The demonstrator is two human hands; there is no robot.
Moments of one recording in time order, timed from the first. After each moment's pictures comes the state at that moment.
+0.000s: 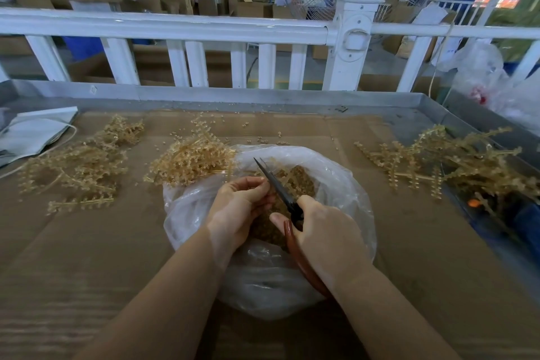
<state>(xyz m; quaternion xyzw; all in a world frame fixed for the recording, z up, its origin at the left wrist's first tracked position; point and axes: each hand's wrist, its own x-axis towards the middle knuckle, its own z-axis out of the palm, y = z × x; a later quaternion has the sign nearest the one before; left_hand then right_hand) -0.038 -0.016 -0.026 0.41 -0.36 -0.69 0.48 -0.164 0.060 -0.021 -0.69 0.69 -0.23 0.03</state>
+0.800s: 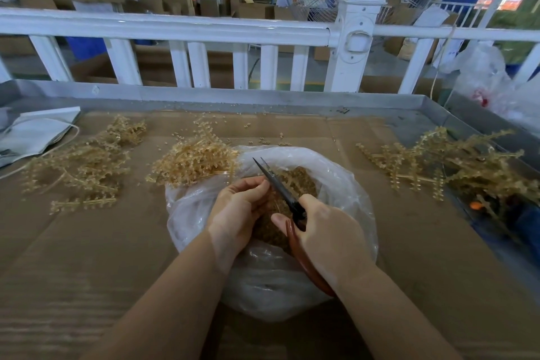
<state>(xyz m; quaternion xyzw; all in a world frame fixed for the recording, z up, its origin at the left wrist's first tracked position) -0.037 -0.016 -0.030 0.37 -0.31 -0.71 0.51 -0.166 0.059 -0.023 -0.69 0.67 -0.25 0.03</state>
